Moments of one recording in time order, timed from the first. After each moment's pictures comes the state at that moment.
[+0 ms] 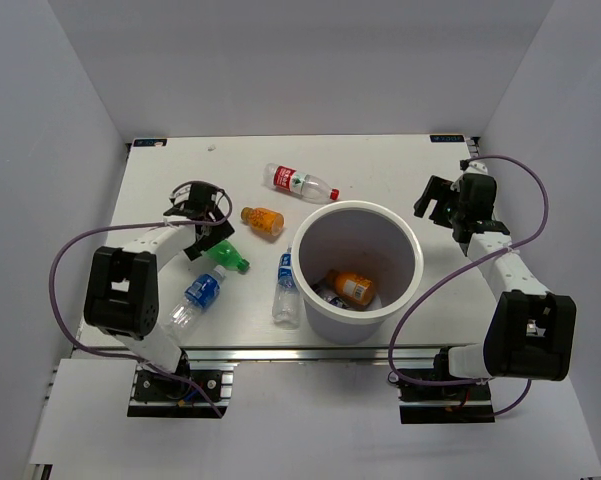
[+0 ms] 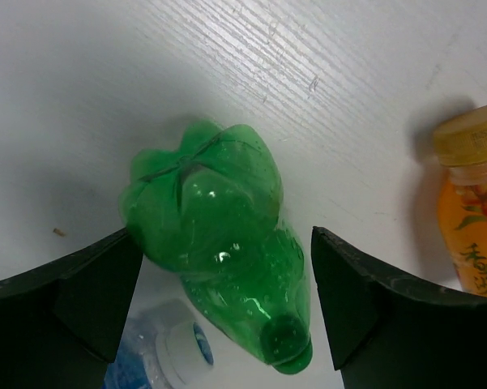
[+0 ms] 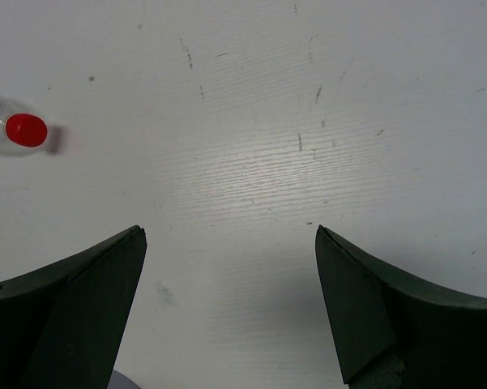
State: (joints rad) left arm -0.19 1.63 1.01 -0.44 -0.28 -0.75; right arm -0.03 1.36 0.89 -0.11 -0.11 0.25
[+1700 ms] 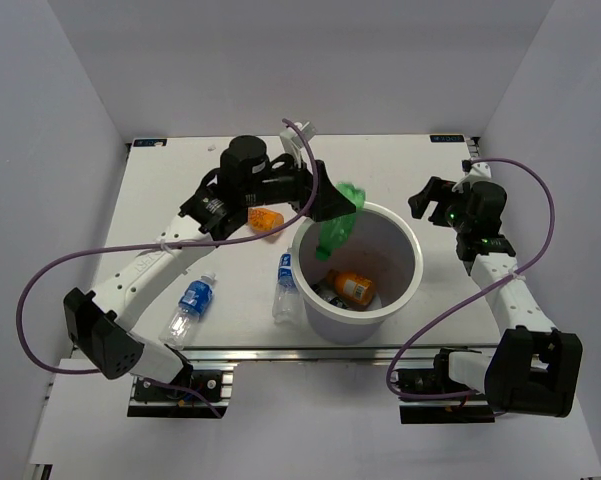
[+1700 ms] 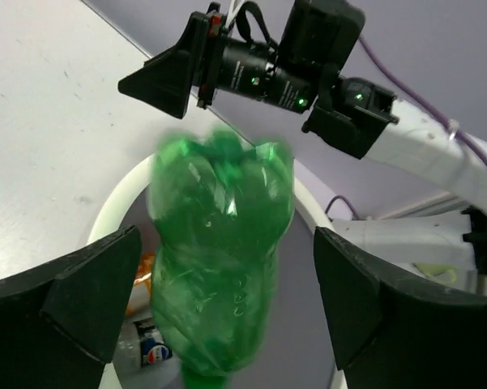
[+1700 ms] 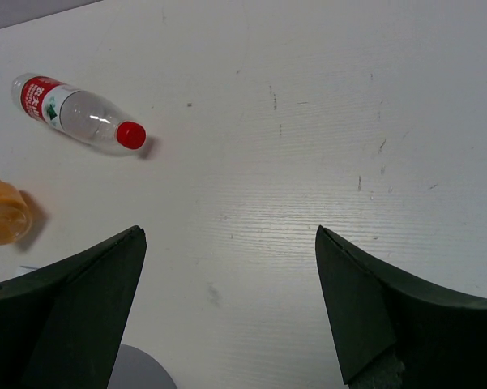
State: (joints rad) left arm -0.68 1.44 1.46 -0.18 0.60 -0.49; right arm -0.03 1.18 0.79 0.03 -0.26 0.24
